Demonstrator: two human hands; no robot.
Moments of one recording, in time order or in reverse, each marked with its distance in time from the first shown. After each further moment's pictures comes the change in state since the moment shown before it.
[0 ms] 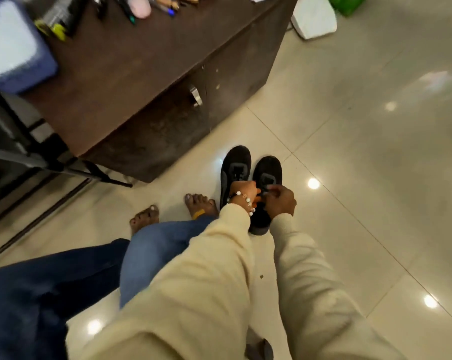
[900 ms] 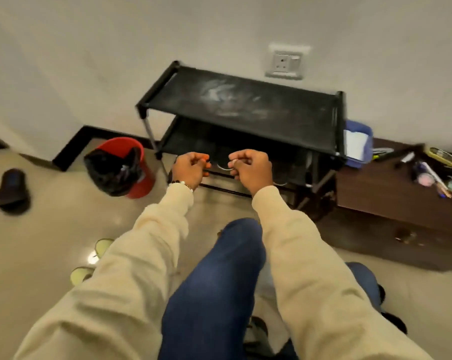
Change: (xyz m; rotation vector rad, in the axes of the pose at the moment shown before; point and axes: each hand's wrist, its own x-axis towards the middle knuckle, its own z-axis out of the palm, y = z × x) left_hand -0.342 -0.117 -0.499 -0.491 1.012 0.735; right_hand -0.511 -0.163 0.213 -0.212 -1.010 -1.037
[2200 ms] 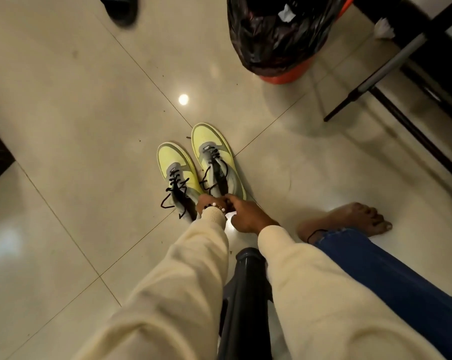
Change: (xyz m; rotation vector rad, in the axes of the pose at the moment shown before) left_hand 0.026 -0.433 -0.177 0.115 0.459 -1.304; right_hand -0.042 0.277 0.390 -0.802 -1.404 0.266
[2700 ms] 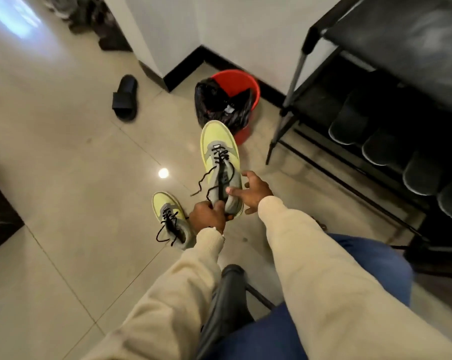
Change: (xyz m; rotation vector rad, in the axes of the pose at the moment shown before) left_hand -0.211 -0.014 -0.060 -0.130 0.186 0.654; right_hand -0.192 -0.042 -0.075 0.437 0.576 -0.040
